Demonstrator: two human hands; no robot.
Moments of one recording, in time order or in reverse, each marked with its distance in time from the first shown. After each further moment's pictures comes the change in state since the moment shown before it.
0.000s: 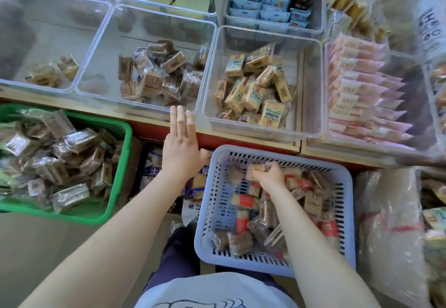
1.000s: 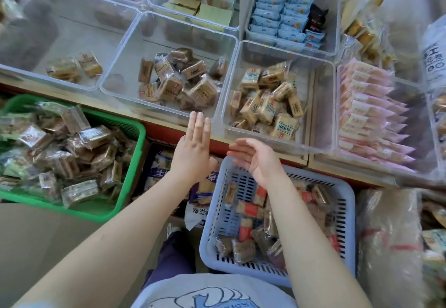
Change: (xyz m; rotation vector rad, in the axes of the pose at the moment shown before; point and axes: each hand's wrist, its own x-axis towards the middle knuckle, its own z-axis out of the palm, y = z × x) left_hand 0.000 -0.019 -0.009 0.052 -0.043 0.106; right_hand -0.058 -0.115 0.023 0.651 -0.407 -0.126
